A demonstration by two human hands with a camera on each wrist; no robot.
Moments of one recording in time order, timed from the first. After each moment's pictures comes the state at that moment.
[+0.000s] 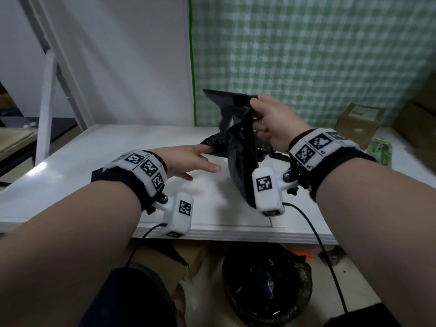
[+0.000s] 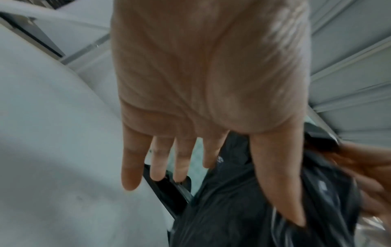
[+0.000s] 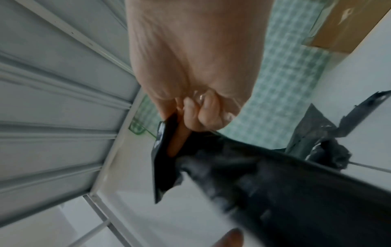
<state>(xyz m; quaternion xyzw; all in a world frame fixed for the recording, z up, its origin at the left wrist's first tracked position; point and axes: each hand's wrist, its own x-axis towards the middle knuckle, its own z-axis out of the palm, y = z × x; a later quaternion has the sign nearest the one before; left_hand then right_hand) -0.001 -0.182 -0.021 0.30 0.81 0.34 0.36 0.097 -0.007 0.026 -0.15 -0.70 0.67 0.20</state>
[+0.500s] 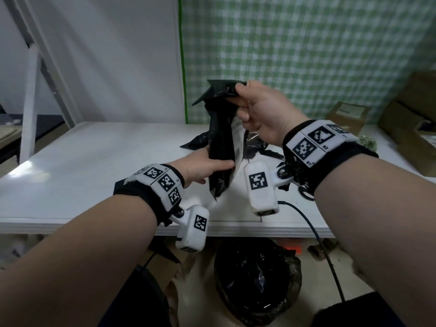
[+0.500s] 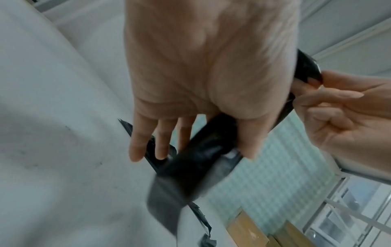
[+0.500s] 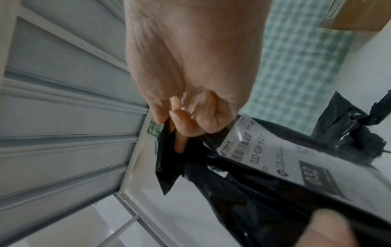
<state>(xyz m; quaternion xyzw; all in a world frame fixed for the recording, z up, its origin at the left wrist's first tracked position) 0.034 -0.147 -0.047 0.31 0.79 0.43 0.31 0.113 -0.021 0.044 -0.09 -0.68 0.70 0.18</state>
